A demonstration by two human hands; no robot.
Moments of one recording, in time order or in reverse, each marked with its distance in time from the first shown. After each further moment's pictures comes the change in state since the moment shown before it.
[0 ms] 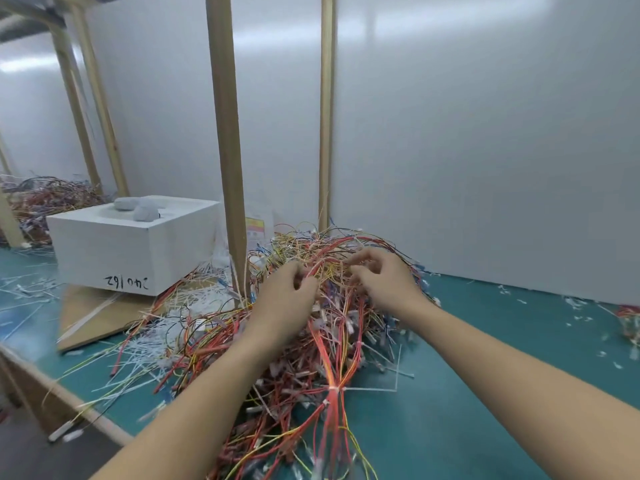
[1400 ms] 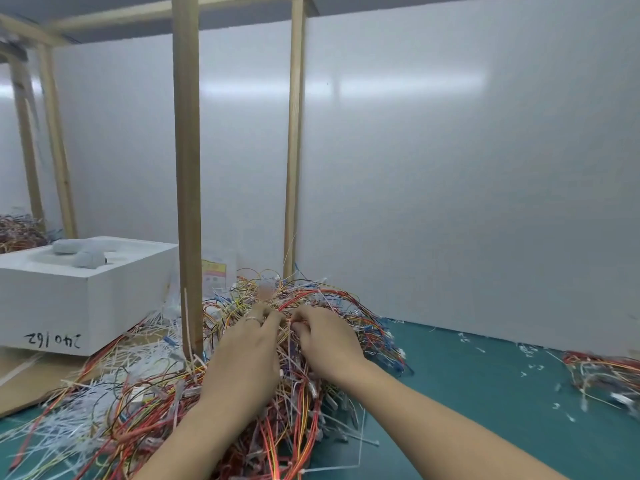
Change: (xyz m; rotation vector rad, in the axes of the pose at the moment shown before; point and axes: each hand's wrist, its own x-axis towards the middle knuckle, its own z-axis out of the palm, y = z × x) left_hand 0.021 -0.012 0.018 0.679 0.078 0.323; right_hand 0.008 -0.010 0.027 -0.530 -0.022 -0.221
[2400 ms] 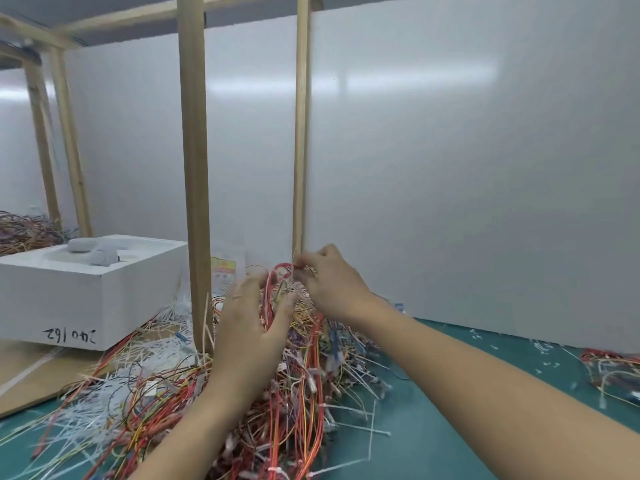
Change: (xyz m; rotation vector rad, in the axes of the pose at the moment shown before) left_hand 0.002 0.006 -0.022 -0.600 0.310 -0.125; right_hand 0.044 -0.025 -0.054 0.038 -0.020 -0.088
